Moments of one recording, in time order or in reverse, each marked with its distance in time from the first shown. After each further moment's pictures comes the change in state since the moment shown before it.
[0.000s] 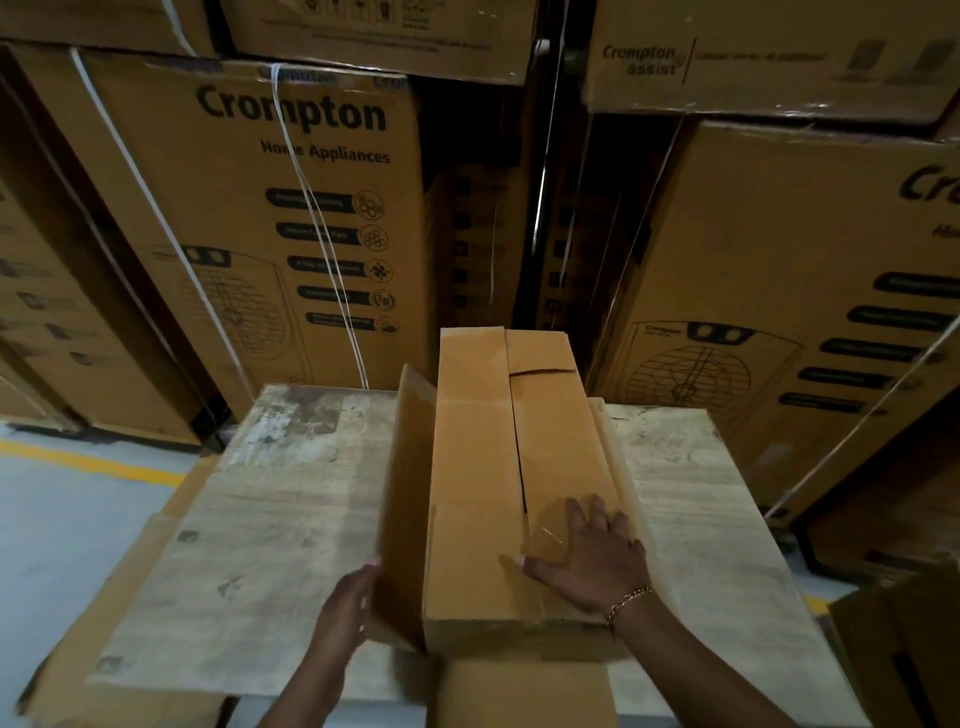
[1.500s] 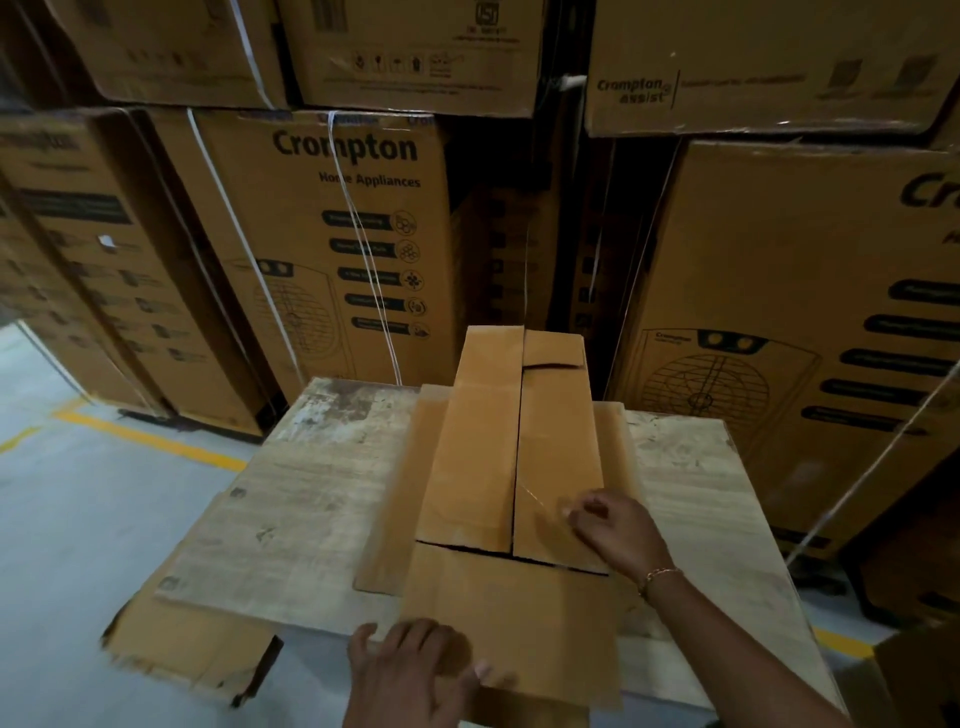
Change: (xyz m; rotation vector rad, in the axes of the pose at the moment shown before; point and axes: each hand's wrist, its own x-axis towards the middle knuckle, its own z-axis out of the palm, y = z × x) left_hand -0.119 -0.110 0.074 1.189 0.467 1.074; right_hand -0.008 0.090 -0.009 0.581 0.218 -0.290
